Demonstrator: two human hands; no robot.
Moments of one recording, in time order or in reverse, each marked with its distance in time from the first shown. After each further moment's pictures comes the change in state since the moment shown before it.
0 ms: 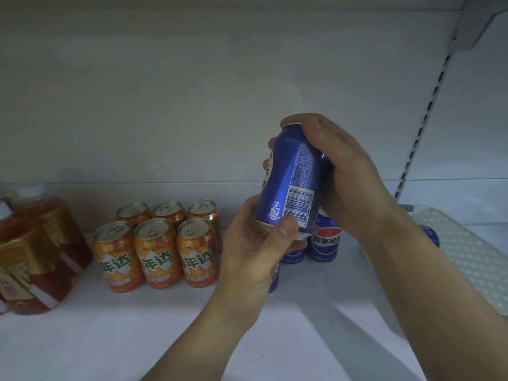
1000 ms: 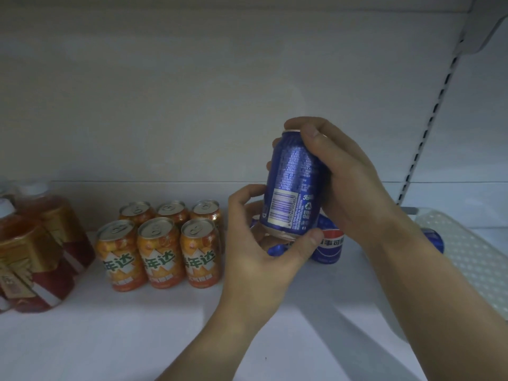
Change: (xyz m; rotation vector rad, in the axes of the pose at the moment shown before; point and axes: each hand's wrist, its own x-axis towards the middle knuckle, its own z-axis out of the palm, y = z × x) left_hand 0.001 -0.004 0.001 0.263 0.123 0.159; right_hand 0.002 0.008 0.000 -0.017 0.034 0.024
